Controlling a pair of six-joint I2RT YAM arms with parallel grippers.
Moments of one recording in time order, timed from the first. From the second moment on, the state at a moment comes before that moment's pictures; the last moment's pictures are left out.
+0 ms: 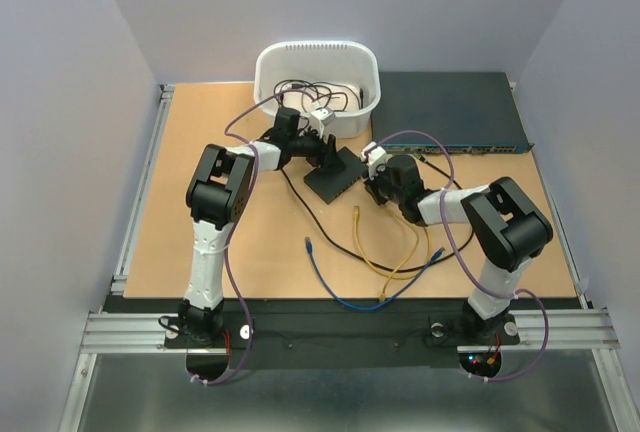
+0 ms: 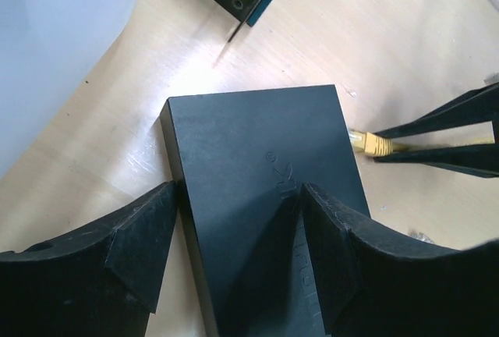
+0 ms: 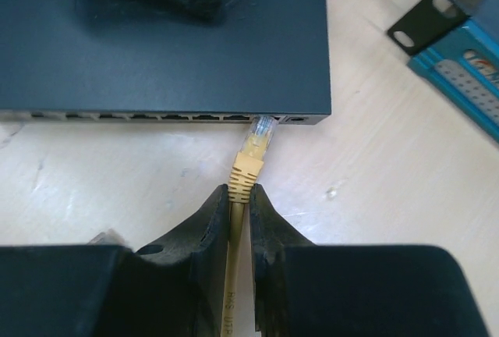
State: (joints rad) left arm -0.39 2.25 1.46 0.20 0.81 -0.02; right arm 0.49 1.78 0.77 0.49 -0.13 -0.21
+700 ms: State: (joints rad) left arm -0.40 2.07 1.16 0.29 0.76 -0.07; right arm 0.60 1.68 0.61 0.55 -0.10 -0.11
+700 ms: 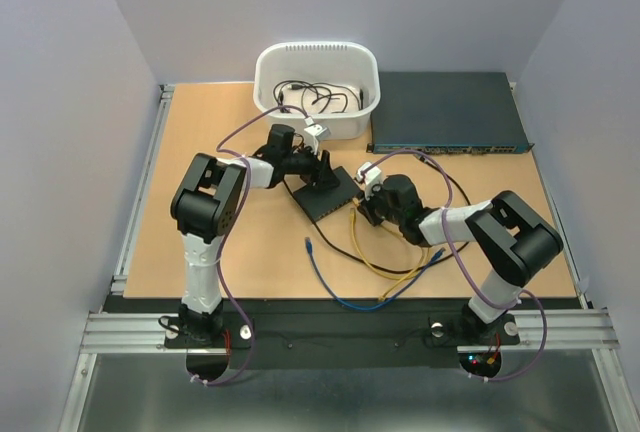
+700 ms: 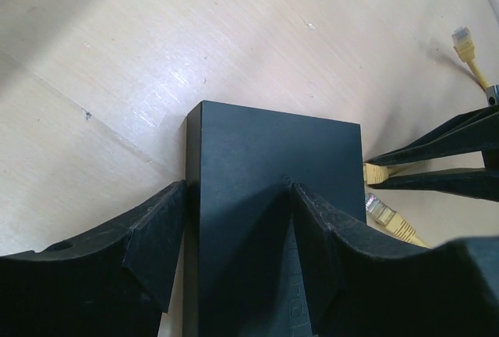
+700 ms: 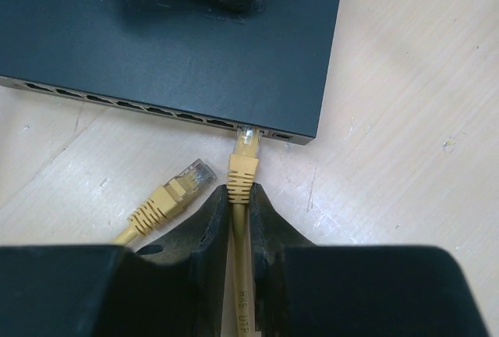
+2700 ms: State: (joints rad) left arm -0.31 1.81 0.98 0.15 0.15 -0.30; right arm 0.77 1.47 0.69 0.17 0.22 0.25
